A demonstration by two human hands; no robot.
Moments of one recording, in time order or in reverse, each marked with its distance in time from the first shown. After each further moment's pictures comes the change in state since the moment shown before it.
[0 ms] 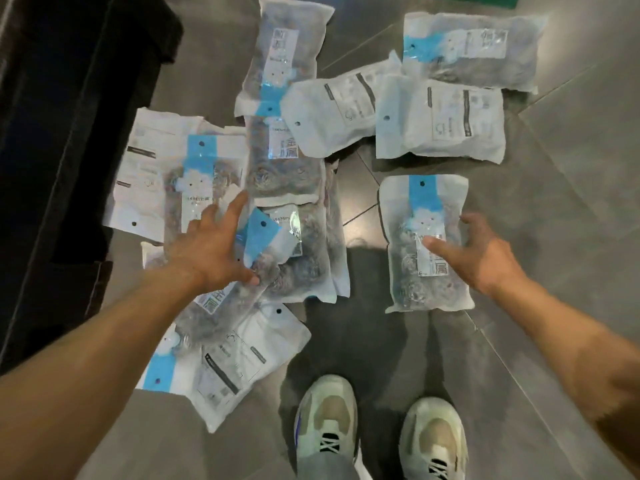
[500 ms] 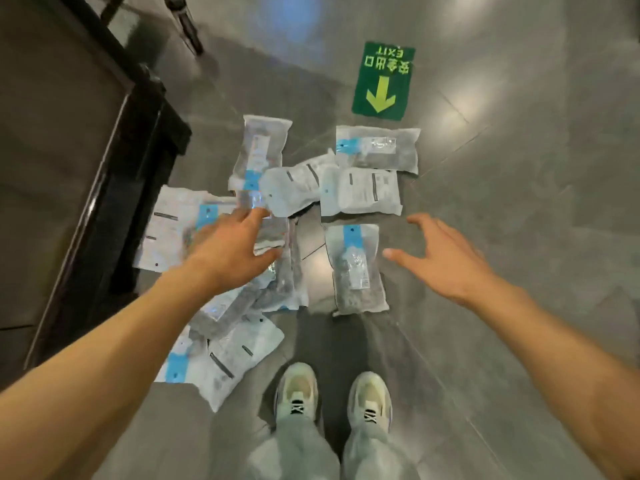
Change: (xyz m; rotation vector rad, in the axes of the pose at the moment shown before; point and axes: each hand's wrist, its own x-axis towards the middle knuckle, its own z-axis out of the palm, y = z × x) left_hand -0.174 0.100 -0.182 -0.005 0.225 0.266; right_hand -0.188 -0.060 -0.193 -0.278 0.054 -0.294
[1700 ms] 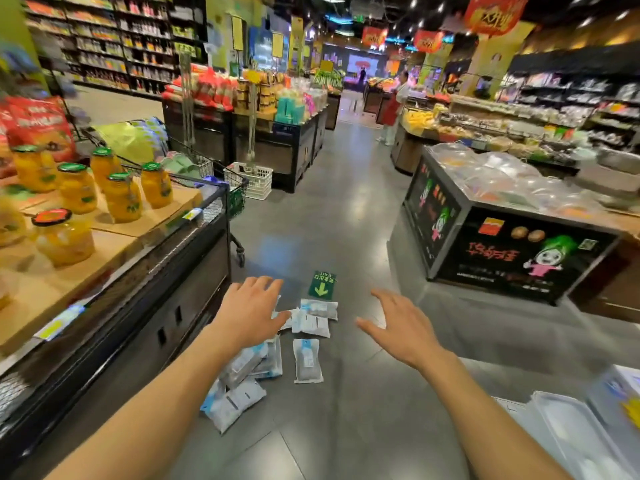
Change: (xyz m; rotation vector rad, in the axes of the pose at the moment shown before) left_hand -0.802 0.119 -0.227 0.157 0.614 0.189; right_hand -0.840 -0.082 -0.141 -0.240 0.569 -0.277
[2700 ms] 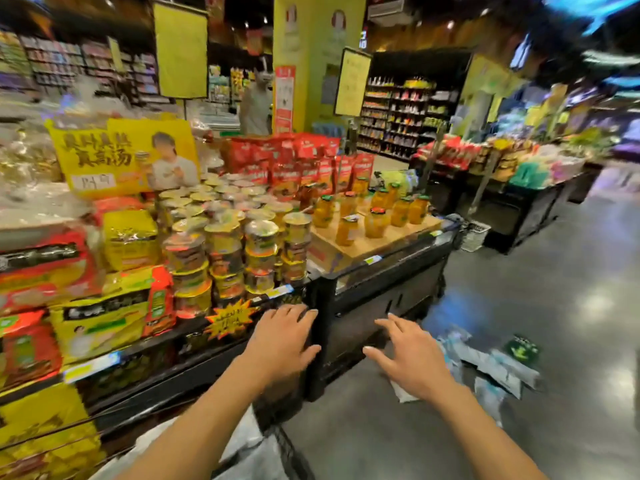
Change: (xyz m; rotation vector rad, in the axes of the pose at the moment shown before) left_hand -0.668 -0.038 -0.095 0.142 0.093 -0.533; right_hand -0.427 -0.328 0.058 -0.024 -0.023 -0.779
